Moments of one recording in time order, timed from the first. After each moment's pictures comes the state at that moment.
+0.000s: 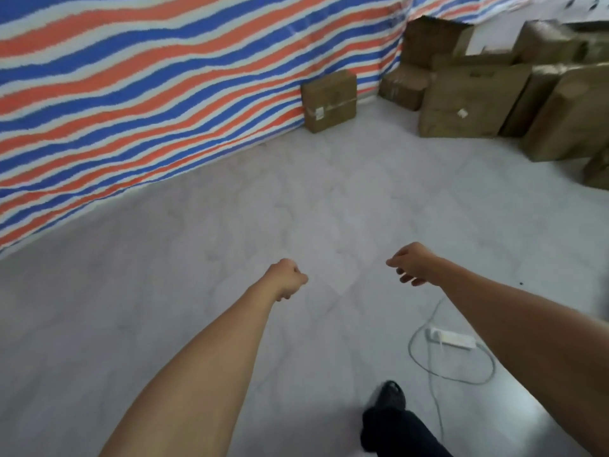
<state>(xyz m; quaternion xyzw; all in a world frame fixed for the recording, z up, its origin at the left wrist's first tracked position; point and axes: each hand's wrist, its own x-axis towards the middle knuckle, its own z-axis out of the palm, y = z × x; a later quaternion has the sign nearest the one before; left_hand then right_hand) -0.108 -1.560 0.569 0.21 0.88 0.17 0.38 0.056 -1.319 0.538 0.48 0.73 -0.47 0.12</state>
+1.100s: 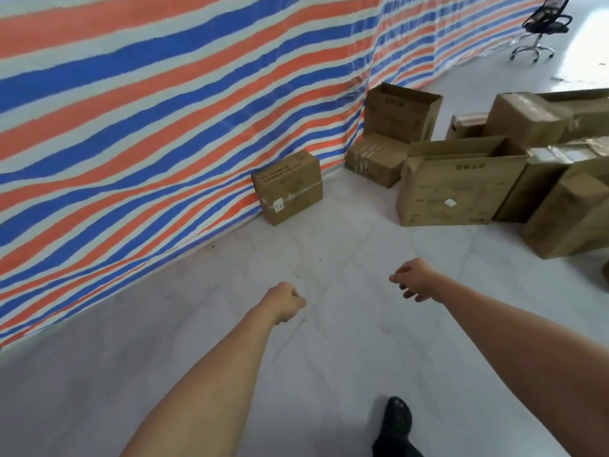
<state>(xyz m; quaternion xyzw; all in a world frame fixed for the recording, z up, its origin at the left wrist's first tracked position) -0.632 -0.887 0.593 0.27 0.87 0.14 0.39 -0.432 -0.663 0.576 0.52 0.71 -0.46 0.07</state>
